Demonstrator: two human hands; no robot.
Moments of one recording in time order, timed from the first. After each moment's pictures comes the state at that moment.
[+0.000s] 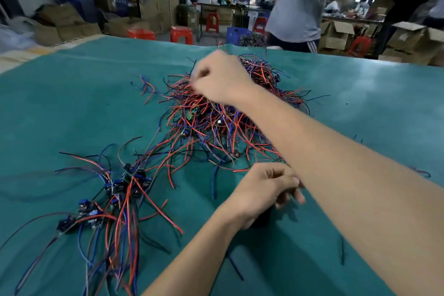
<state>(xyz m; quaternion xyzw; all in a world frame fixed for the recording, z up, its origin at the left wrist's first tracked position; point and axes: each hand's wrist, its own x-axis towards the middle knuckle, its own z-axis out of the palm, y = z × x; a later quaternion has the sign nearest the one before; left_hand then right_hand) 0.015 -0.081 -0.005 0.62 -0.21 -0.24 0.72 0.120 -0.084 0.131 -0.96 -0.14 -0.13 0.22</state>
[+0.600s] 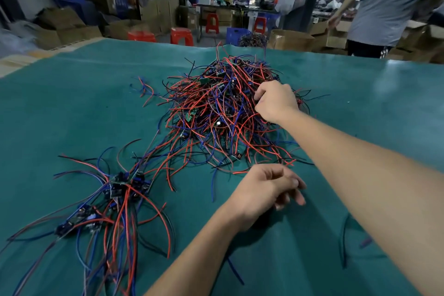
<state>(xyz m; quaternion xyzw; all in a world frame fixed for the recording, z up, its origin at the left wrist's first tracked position) 0.017 -0.085 -0.005 0.60 -0.21 -0.25 0.73 0.159 -0.195 0.071 -0.97 0.06 -0.13 0.21</state>
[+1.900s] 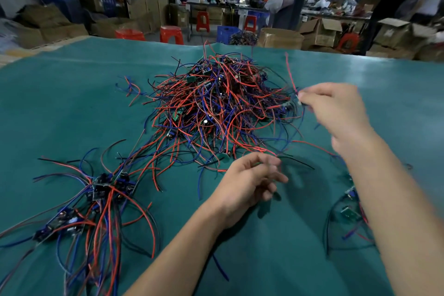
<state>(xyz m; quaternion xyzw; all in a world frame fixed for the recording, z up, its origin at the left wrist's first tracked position) 0.021 -0.087 -0.003 0.52 -0.12 -0.27 0.80 0.066 -0.264 0.088 -0.82 0.13 -0.28 0.49</state>
